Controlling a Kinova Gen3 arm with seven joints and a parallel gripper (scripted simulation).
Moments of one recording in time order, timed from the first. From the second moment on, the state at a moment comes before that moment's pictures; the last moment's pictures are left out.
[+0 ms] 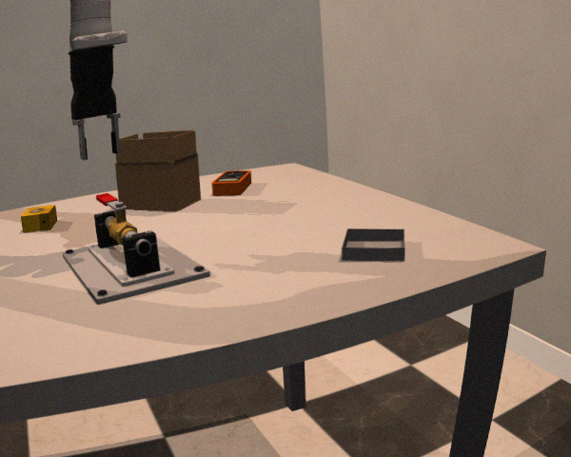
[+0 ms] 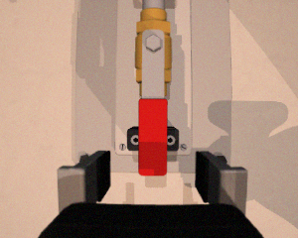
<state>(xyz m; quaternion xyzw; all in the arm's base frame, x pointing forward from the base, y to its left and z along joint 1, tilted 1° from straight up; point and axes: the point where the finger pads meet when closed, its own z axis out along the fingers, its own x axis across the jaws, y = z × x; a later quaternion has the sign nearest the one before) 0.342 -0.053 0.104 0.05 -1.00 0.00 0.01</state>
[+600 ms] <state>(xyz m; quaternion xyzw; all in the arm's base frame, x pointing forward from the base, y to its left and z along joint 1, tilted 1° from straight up) 0.342 -0.053 0.095 0.05 -1.00 0.00 0.01</state>
